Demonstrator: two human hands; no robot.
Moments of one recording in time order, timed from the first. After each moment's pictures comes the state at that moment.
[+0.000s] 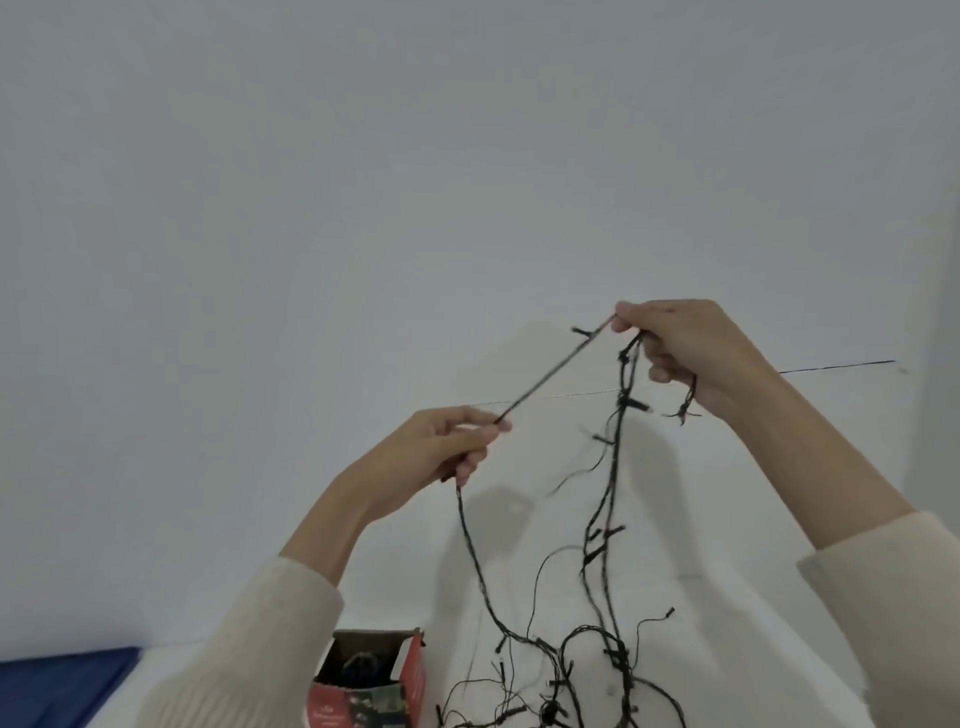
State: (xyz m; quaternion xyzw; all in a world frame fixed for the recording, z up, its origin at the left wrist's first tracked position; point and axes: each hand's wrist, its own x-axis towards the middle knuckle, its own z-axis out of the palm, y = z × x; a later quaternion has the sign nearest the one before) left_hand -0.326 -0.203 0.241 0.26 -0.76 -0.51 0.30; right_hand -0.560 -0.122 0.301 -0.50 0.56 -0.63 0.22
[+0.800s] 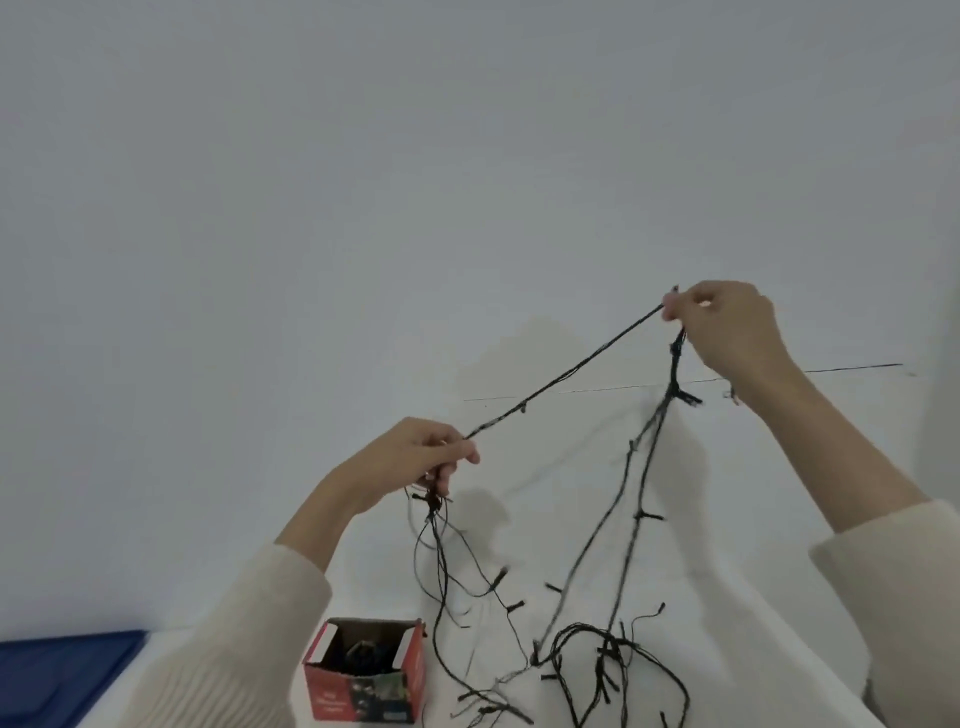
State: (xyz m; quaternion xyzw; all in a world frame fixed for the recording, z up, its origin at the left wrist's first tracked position) left_hand -0.309 -0.217 0.232 0.36 -0.81 -0.39 0.26; right_hand -0.581 -0.128 0.302 -0.46 0.69 -0.56 -0.01
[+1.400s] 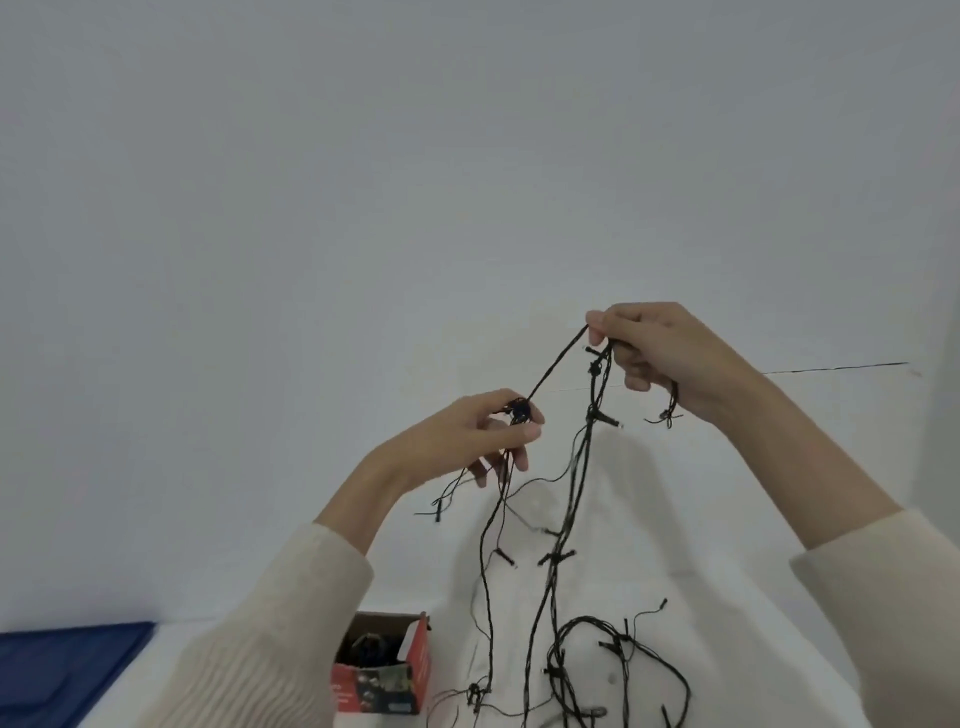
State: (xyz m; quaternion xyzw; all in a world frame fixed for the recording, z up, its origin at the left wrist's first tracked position) left_hand -0.338 -0.192 0.249 0.27 -0.84 -0.41 0.23; right_hand -0.541 -0.125 0.296 -0.60 0.51 -0.56 0.25
